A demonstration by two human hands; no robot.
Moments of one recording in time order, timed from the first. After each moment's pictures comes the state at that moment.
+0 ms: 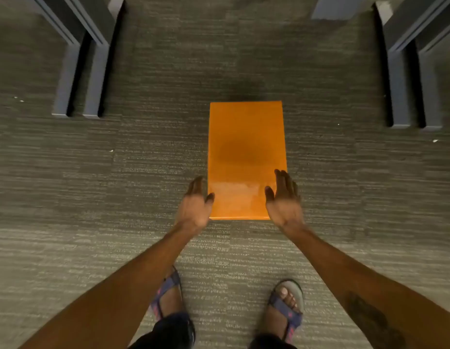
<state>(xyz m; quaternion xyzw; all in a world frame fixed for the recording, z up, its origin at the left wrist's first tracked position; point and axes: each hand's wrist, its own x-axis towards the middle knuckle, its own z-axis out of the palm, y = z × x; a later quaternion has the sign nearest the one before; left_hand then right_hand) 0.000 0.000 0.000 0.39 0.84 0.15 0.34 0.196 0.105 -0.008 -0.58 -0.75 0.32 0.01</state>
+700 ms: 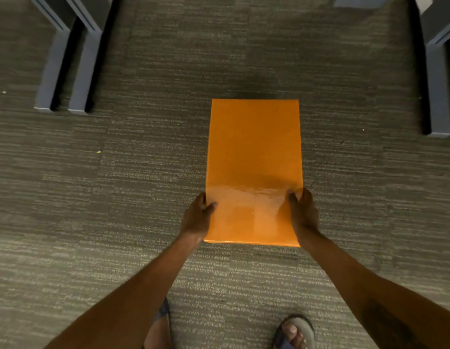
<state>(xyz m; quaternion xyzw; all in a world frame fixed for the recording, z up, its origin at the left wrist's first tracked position) -0.005 0.033 -0.094 0.17 0.81 0.31 0.48 0.200 0.161 -0.114 -0.71 -0.53 0.46 0.10</state>
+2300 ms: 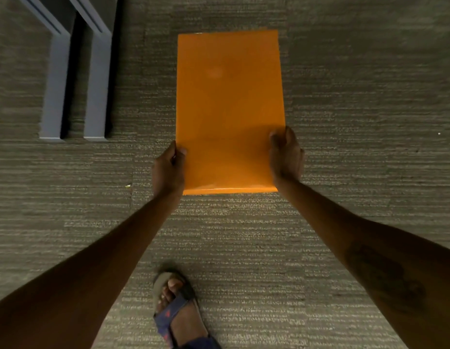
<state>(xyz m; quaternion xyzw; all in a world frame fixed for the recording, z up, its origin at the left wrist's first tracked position) -0.298 0.107 -0.132 0.25 0.83 0.39 0.30 -0.109 0.233 -0.140 -0.68 -0.61 0.34 0.23</state>
